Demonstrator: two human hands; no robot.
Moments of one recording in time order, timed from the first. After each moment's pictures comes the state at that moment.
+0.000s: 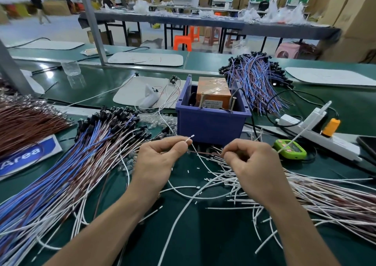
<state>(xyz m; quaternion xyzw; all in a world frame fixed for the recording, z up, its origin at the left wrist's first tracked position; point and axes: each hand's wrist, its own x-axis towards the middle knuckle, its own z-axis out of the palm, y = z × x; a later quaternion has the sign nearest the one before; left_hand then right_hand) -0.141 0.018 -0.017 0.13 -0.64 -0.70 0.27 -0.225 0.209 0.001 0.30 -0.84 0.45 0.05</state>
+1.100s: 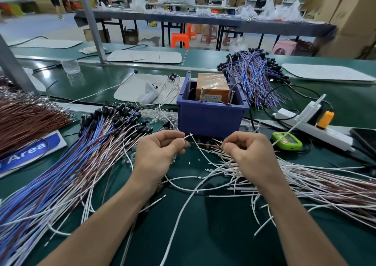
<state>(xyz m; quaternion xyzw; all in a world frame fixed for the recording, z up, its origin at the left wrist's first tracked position) -0.139 0.007 -0.029 0.17 -0.66 -0.69 0.25 -0.235 0.205 -0.015 0.26 -0.81 0.53 0.01</state>
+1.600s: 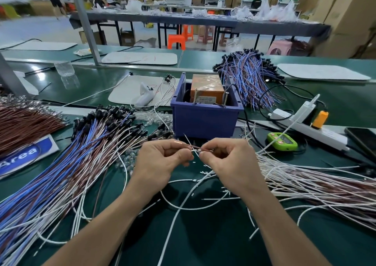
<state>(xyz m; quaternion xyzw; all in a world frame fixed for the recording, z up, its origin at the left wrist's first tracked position) -0.138 0.019 -0.027 0.09 -0.70 -0.68 0.21 -0.214 0.186 -0.014 0.30 -0.80 0.52 0.01</state>
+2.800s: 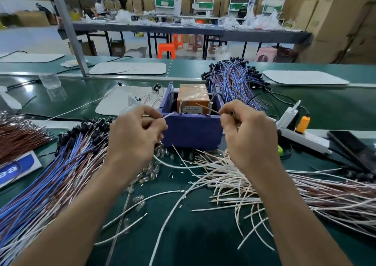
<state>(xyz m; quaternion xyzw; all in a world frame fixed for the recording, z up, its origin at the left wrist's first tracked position) -0.162 0.001 0.038 0.15 -0.83 -0.42 0.35 -0.243 0.206 0.049 0.27 -0.84 0.38 0.28</state>
